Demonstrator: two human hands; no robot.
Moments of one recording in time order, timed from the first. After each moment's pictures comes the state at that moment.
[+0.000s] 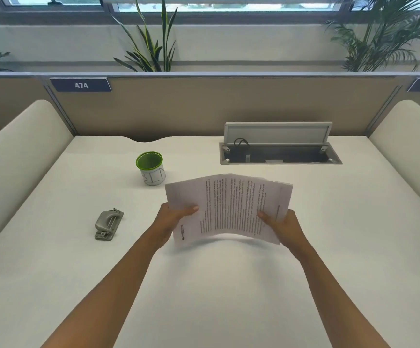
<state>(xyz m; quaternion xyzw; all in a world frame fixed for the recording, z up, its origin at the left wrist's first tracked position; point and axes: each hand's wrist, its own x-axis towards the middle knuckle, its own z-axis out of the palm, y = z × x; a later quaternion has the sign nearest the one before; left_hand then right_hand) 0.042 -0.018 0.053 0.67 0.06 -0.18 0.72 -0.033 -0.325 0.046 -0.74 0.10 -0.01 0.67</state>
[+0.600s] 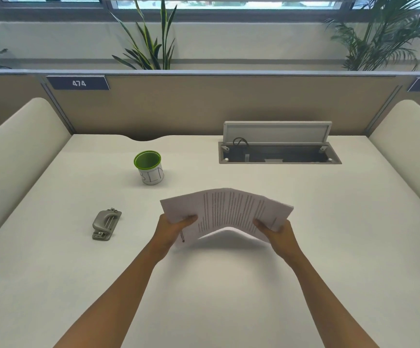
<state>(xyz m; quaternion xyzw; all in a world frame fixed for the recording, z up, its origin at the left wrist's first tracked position) 0.024 -0.018 0.023 0.67 0.04 -0.13 0.73 -0.038 -0.321 0.013 -0.75 0.12 -0.04 0.65</state>
